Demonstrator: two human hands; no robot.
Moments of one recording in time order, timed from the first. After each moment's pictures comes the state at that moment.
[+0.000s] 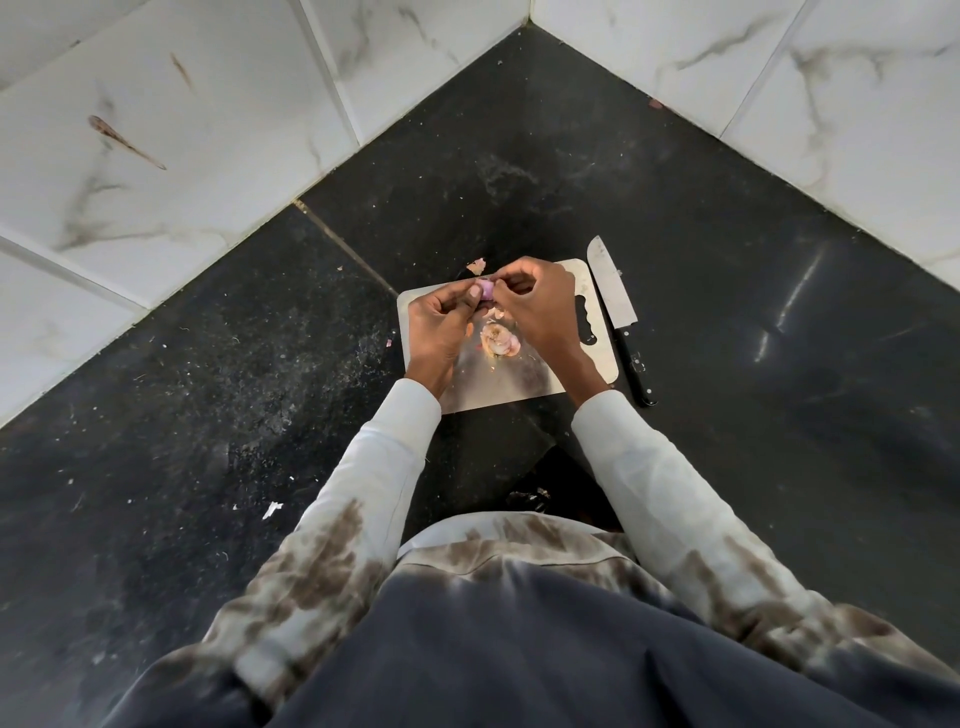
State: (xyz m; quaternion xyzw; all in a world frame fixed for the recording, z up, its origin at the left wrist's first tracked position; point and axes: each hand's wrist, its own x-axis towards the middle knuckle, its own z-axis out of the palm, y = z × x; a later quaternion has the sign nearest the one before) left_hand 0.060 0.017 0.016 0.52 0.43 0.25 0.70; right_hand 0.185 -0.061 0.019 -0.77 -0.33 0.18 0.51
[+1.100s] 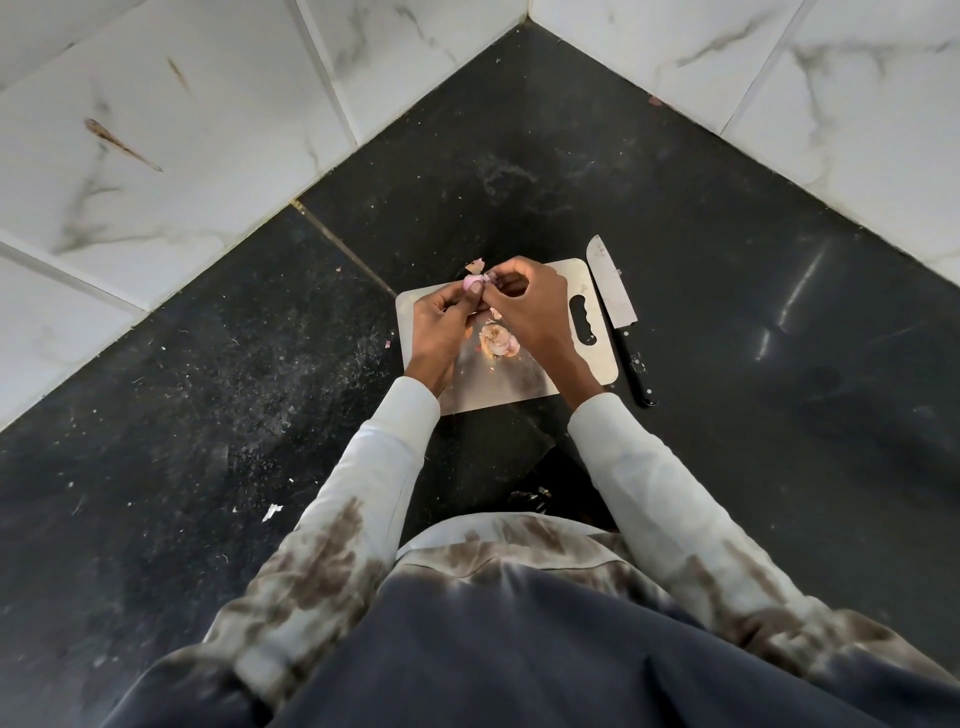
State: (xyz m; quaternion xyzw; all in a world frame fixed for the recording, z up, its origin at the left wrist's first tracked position) left_hand 0.065 0.019 0.020 0.51 0.44 0.23 0.70; right_hand 0.178 -0.055 0.022 -0.79 -0.32 0.19 0.50
